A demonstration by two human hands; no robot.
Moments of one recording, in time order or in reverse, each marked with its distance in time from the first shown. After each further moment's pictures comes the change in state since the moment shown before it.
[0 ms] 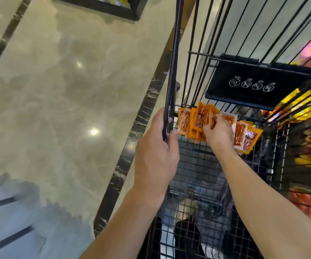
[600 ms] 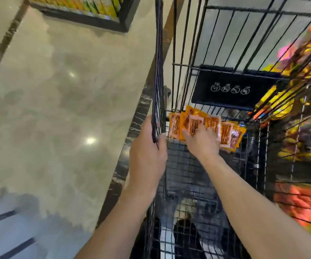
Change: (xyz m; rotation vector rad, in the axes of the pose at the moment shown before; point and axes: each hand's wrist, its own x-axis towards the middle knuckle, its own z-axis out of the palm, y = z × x) left_hand 0.001 0.010 -0.005 0.014 -0.033 -0.021; right_hand -0.052 -0.036 -0.026 -0.223 -0.145 0.067
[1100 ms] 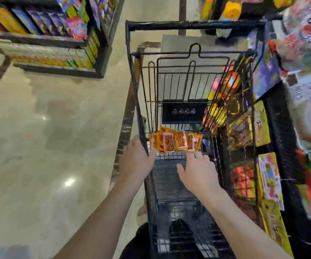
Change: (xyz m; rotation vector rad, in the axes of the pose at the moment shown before) left_hand -0.031 0.073 -0.084 0.471 -0.307 0.065; right_hand -0.236 -0.023 -0.143 -0.344 0.075 -0.066
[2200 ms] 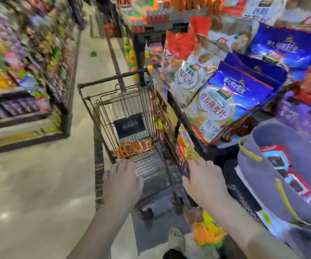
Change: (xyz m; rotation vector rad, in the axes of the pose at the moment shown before) left_hand -0.391 0.007 -0.043 0.527 0.073 0.517; right_hand -0.431 0.107 0.008 0.002 0.311 0.272
